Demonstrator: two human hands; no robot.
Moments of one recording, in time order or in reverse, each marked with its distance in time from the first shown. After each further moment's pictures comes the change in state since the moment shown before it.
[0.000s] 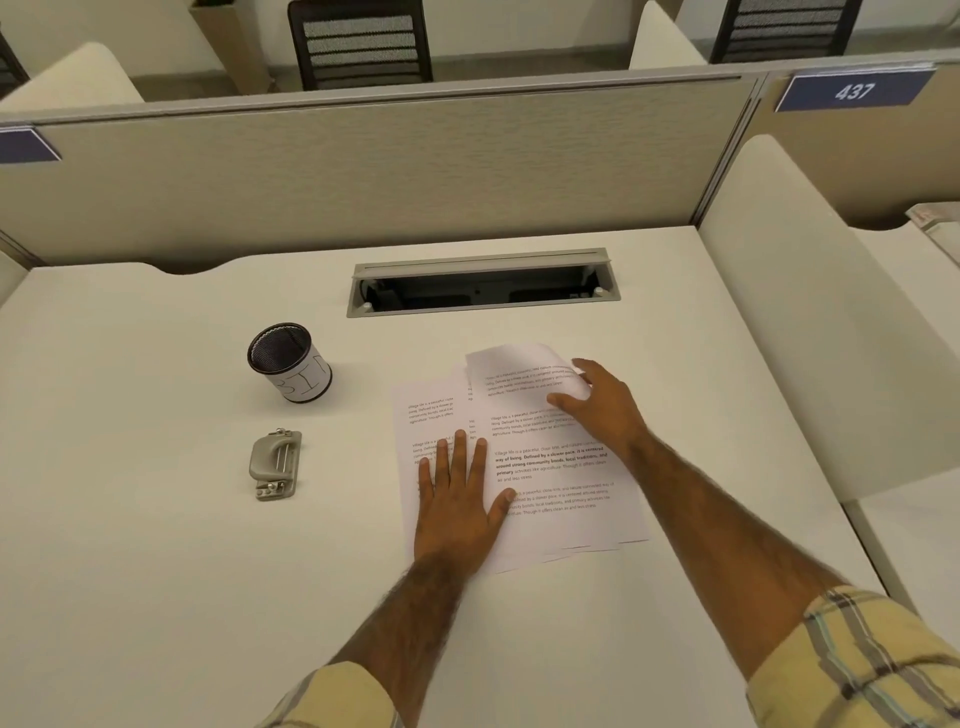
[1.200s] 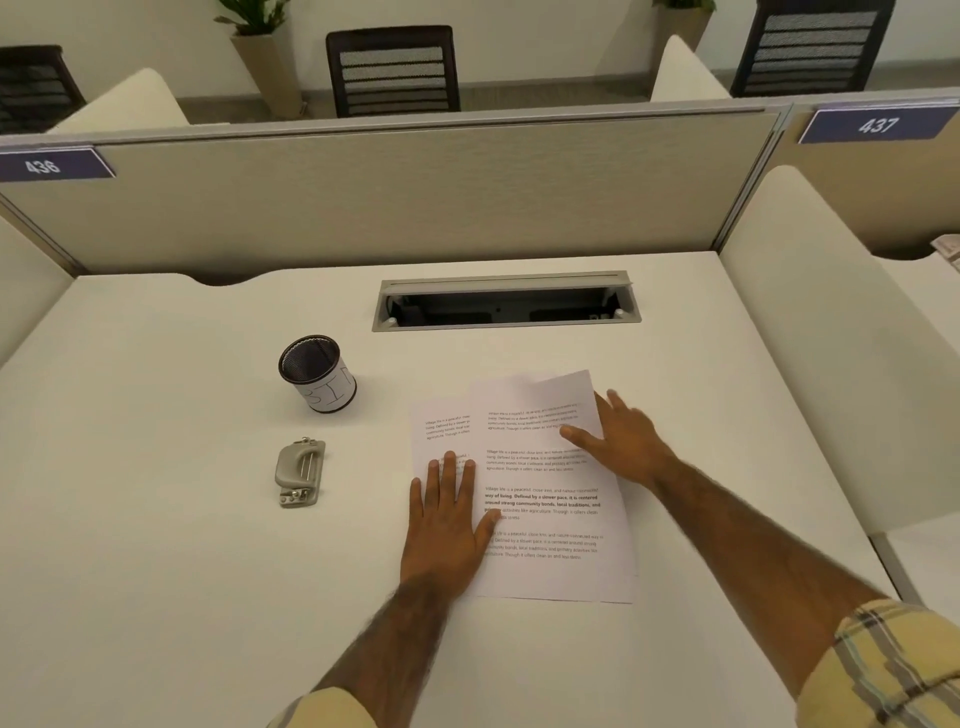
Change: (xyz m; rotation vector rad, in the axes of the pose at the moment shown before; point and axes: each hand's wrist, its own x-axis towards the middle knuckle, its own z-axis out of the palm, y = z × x) left_hand -0.013 -0.042 0.003 0.012 0.045 -0.011; right_hand -0.012 0.003 -0.006 -0.368 -0.255 -0.174
